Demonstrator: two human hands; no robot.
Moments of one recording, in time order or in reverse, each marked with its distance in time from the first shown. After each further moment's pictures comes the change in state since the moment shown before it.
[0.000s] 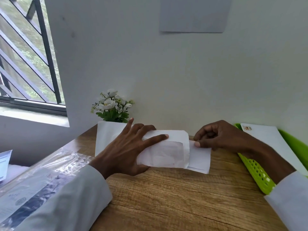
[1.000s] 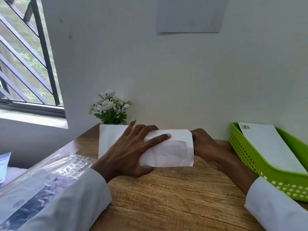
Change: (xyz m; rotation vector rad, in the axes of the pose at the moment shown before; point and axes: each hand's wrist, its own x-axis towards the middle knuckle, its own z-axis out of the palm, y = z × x) left_hand 0.006 0.017 -0.005 -0.051 0.036 -0.023; right_hand 0.011 -0.009 0.063 0.292 0.124 0.022
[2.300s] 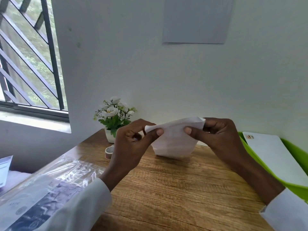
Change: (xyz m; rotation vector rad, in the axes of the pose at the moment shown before) left_hand 0.021 0.027 -0.044 -0.920 0.774 -0.400; right_hand -0.018 -0.047 -0.013 0.156 0.218 -0.530
